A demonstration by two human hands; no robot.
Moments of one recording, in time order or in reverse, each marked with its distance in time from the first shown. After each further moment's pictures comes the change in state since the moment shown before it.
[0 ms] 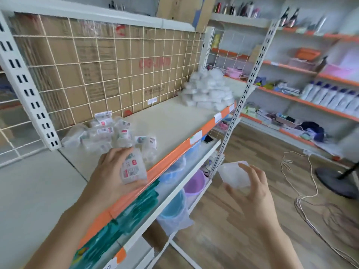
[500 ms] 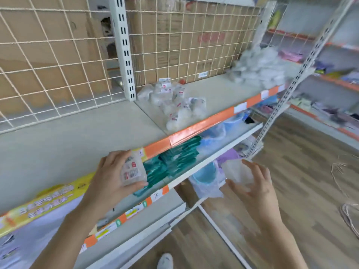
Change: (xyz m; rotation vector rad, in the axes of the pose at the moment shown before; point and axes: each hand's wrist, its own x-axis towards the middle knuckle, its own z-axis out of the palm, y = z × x) left_hand -0.225 -0.023 -0.070 0.171 0.080 -0.264; right_hand -0.143 -0.050 0.005 0.112 -0.188 -0.132
